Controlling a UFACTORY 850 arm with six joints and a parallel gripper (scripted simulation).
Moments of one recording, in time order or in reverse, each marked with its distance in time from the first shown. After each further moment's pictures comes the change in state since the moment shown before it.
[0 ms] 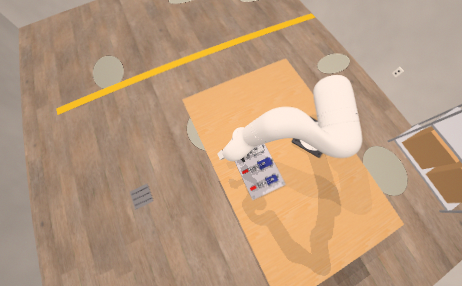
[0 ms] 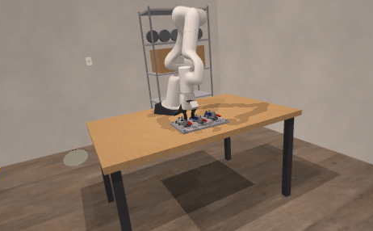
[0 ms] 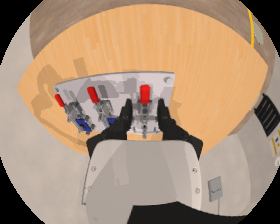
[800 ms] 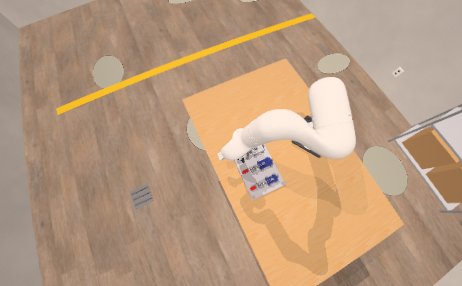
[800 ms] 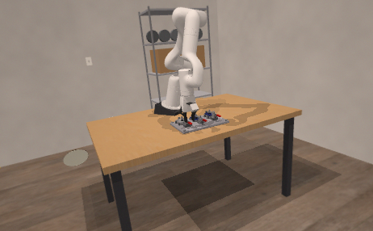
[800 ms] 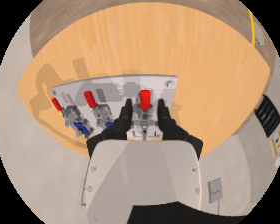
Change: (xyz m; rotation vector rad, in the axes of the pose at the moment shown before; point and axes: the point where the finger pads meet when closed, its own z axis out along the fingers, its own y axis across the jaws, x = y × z) arm 0.001 0.000 0.015 0.004 0.007 -0.001
